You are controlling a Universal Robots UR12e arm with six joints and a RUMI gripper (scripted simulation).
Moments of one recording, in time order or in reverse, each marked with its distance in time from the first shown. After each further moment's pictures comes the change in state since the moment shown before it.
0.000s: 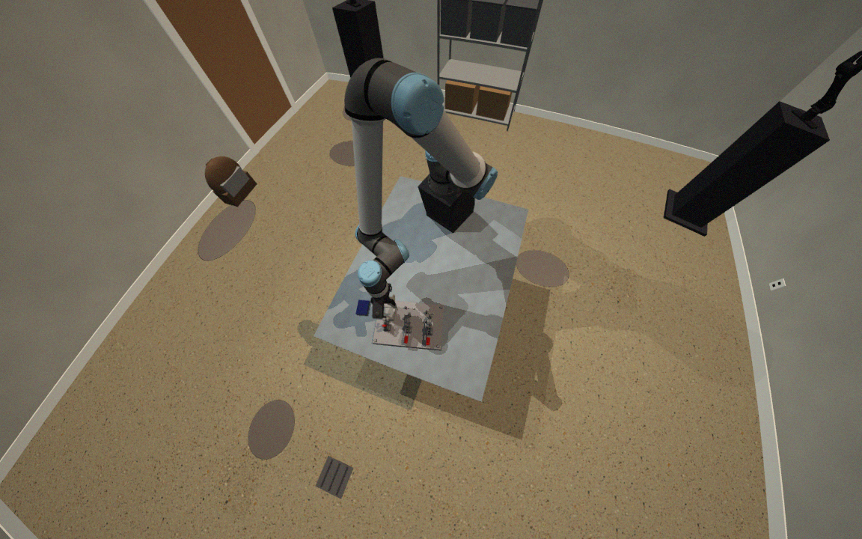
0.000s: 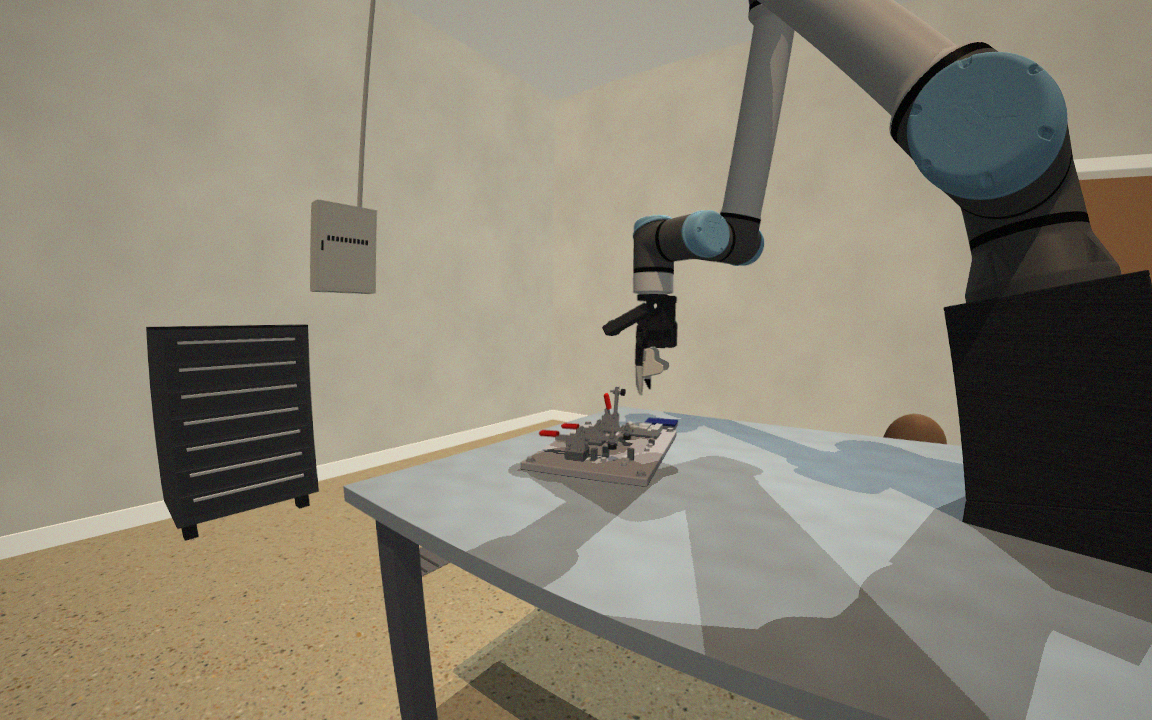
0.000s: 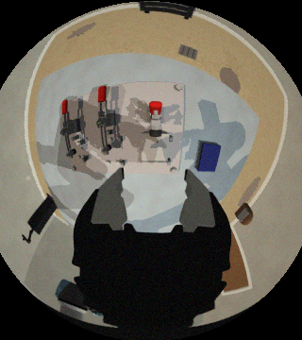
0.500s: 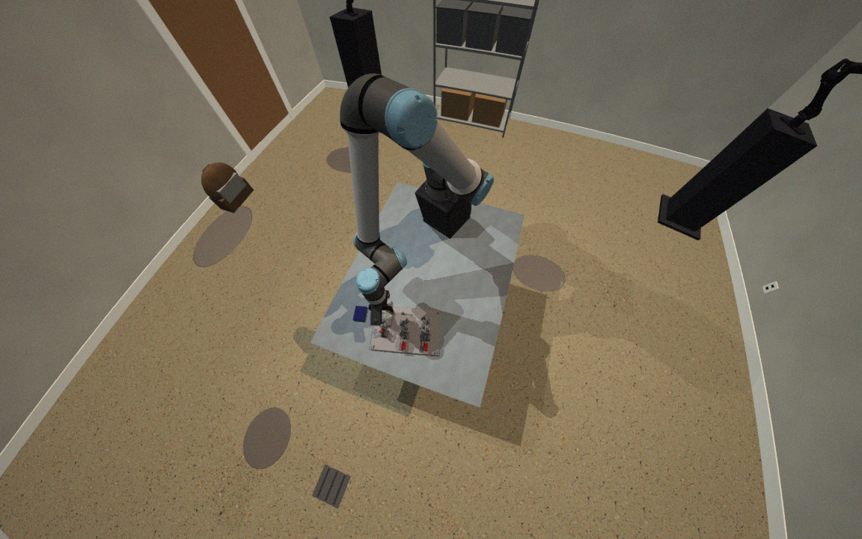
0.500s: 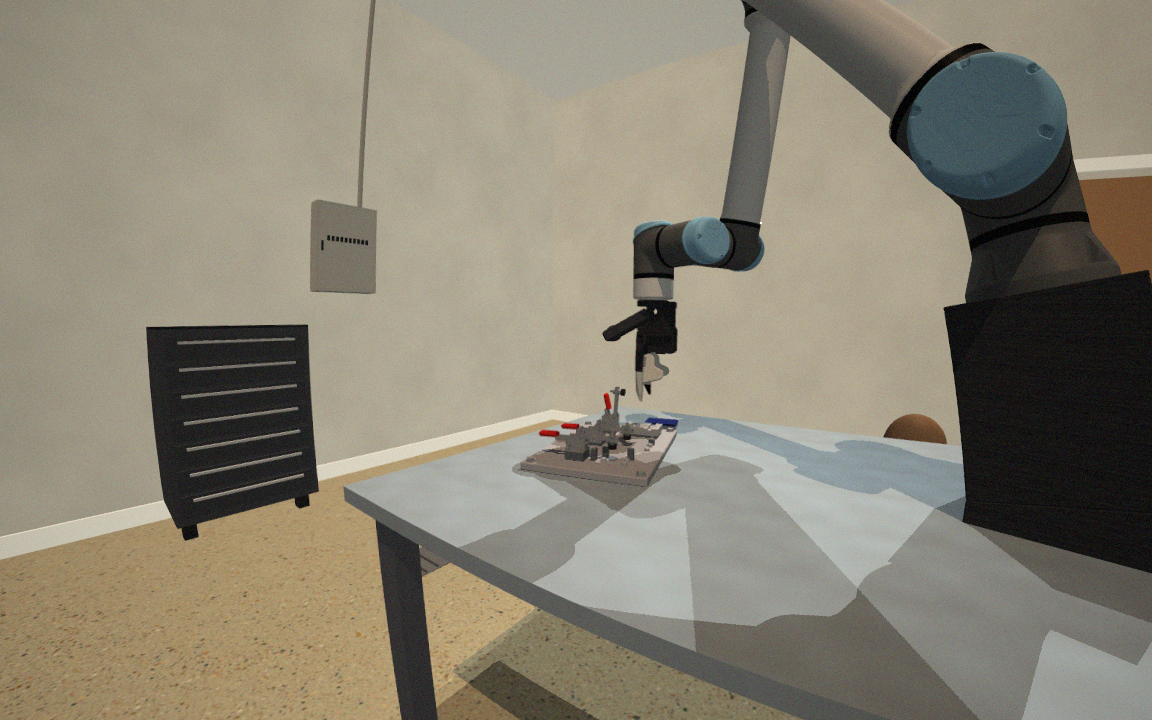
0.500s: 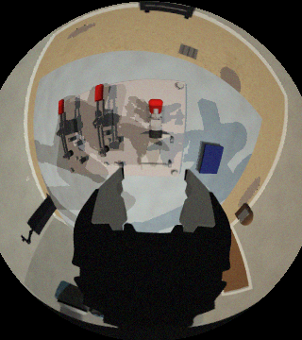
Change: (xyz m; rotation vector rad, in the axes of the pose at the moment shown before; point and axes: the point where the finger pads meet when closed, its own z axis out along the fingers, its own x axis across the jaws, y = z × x) arm 0.000 0.000 0.013 0.000 0.000 0.000
